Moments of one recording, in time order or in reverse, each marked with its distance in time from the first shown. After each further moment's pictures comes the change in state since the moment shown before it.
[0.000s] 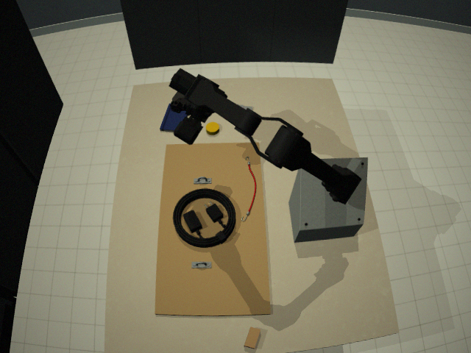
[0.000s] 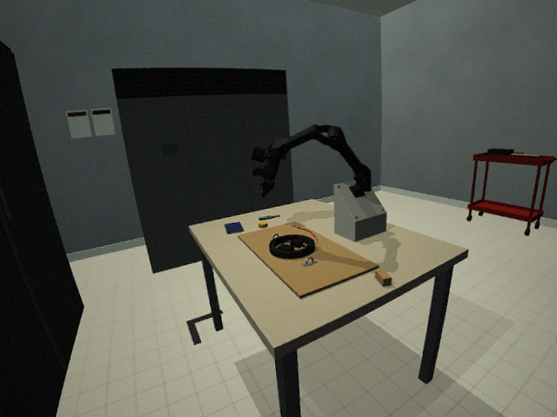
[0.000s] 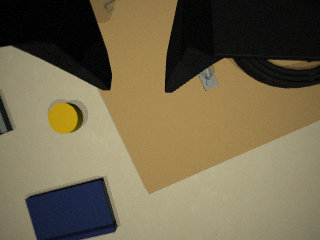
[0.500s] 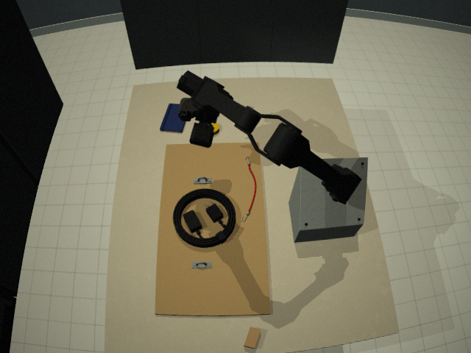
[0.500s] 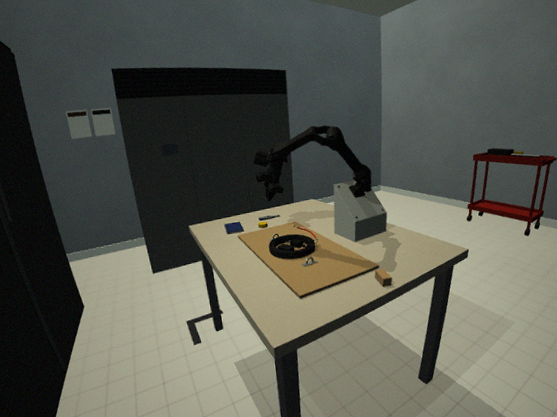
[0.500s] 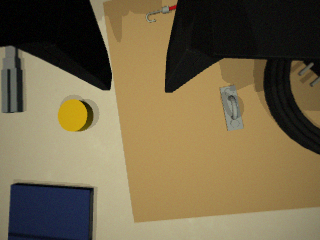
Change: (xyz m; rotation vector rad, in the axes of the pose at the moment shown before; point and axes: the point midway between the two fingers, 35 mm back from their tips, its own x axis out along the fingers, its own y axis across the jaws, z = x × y) arm 0.016 -0.015 -0.024 -0.296 0.055 0.014
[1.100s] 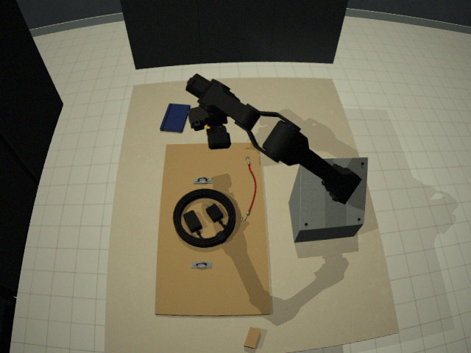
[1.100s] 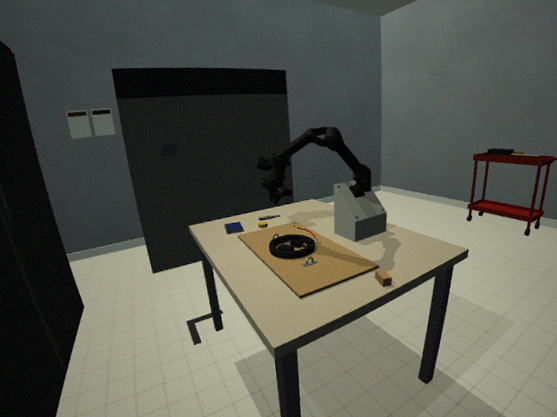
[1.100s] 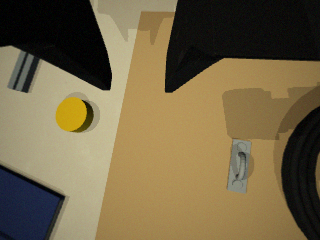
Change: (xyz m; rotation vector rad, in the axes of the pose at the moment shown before) arm 0.018 -0.006 -0.032 -0.328 0.054 0.038
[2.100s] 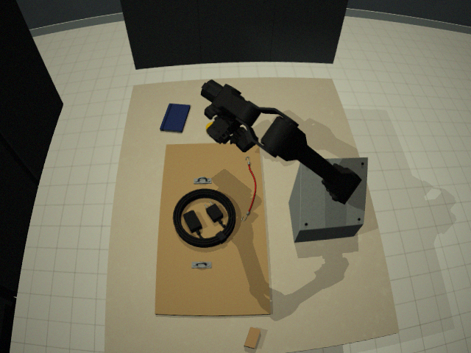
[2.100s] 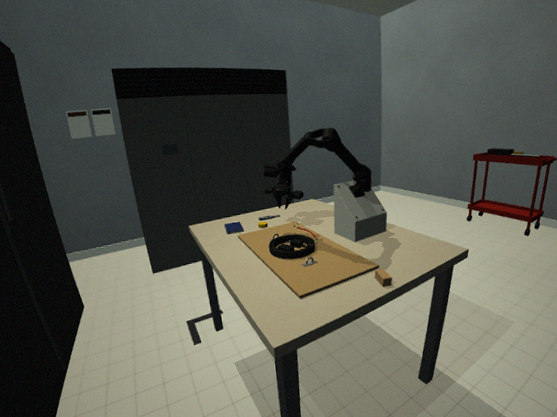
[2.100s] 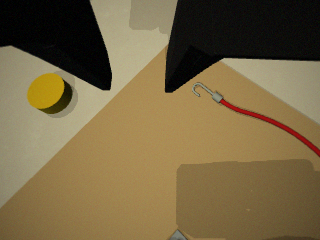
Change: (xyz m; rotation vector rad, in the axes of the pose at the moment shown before) arm 0.028 0.013 -0.052 -0.570 0.044 0.102
